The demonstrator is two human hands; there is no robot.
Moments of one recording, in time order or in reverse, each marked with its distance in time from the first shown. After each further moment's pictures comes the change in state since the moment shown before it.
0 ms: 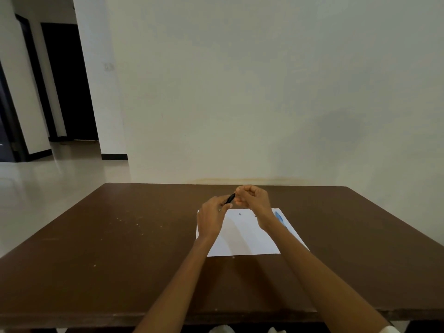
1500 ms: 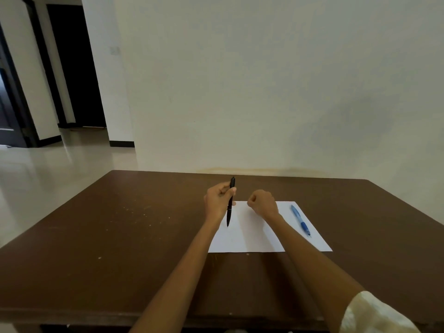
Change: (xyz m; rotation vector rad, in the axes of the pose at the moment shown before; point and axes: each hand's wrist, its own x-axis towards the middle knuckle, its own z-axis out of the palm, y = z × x) left_hand 0.021 -0.023 0.004 -0.501 -0.011 -0.463; right_hand 0.054 0.068 0.010 -1.060 -0.029 0.049
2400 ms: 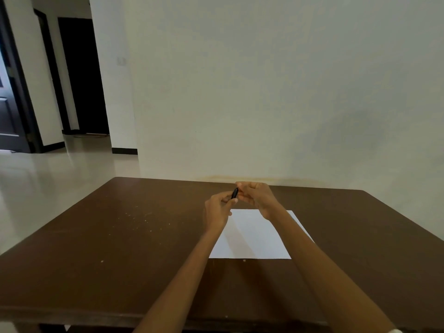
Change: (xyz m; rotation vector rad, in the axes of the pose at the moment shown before) left_hand -0.013 0.015 0.000 0.258 -0.009 0.101; right_hand -0.027 -0.043 -0.059 1.159 -0.262 -0.021
